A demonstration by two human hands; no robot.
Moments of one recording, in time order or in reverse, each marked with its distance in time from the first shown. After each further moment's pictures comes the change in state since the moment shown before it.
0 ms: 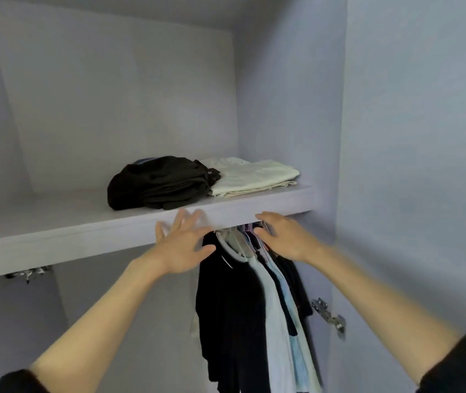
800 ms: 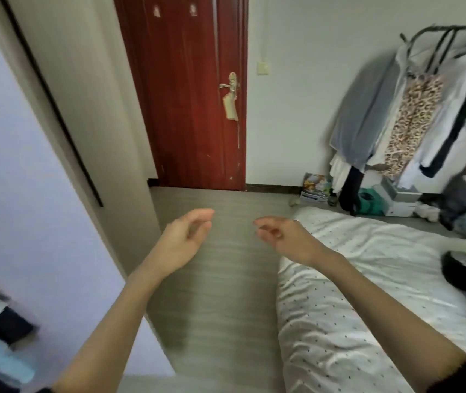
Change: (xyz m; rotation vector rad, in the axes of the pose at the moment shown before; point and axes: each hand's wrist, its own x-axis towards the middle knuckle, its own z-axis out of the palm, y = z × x) left_hand -0.253 0.554 0.167 -0.936 -0.358 0.859; right_hand -0.688 0.120 -0.178 0.129 0.256 1.029
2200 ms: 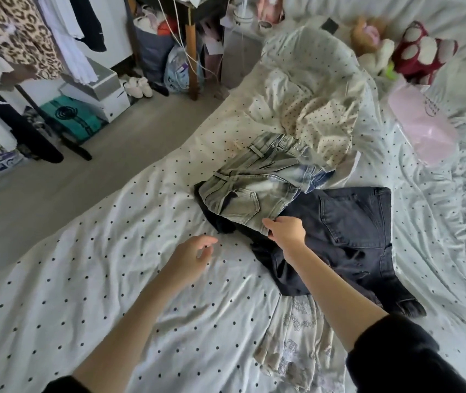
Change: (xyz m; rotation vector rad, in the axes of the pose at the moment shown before) left_hand 0.323 0.129 0.754 -0.011 -1.330 0.308; right_hand -0.107 0.626 -0.252 0.628 1.199 1.645
